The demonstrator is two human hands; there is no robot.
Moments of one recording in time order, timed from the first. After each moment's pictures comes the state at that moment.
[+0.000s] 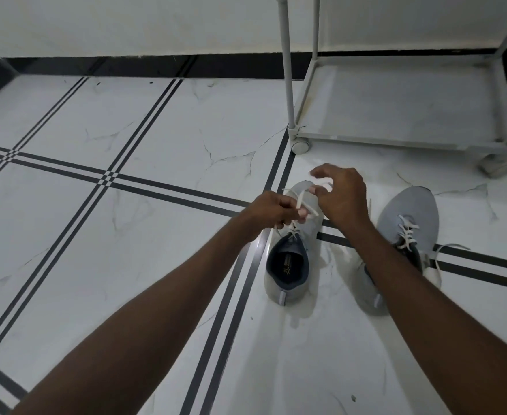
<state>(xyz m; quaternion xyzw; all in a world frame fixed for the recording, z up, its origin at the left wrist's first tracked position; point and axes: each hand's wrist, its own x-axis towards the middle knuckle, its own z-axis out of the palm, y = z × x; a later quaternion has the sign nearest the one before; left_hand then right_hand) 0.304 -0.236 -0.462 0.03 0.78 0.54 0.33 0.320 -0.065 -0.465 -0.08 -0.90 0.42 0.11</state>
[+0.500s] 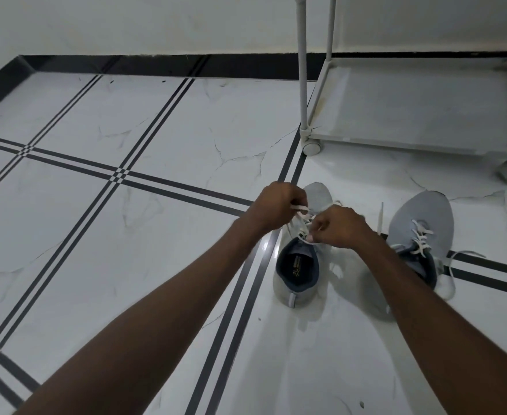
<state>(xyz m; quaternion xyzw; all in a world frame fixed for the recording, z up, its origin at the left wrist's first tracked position) 0.292 -0.239 -0.449 0.27 0.94 0.19 0.09 0.338 -0.074 -0.479 -0.03 -0.93 0.28 -0.24</state>
